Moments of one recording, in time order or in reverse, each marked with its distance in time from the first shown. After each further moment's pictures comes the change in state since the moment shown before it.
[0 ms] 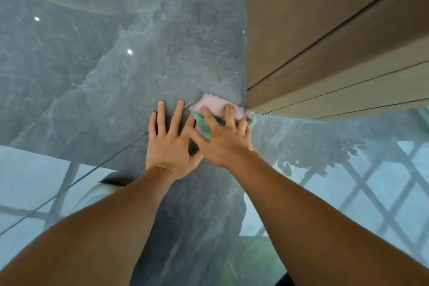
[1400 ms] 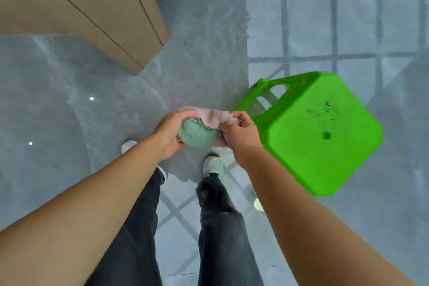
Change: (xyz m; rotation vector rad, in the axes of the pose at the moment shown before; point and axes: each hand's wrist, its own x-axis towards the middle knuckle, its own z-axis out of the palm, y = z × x) left_hand -0.267 0.278 -0.454 -0.898 -1.098 -0.524; right_hand -0.600 0.100 -0.134 2.055 0.522 0.831
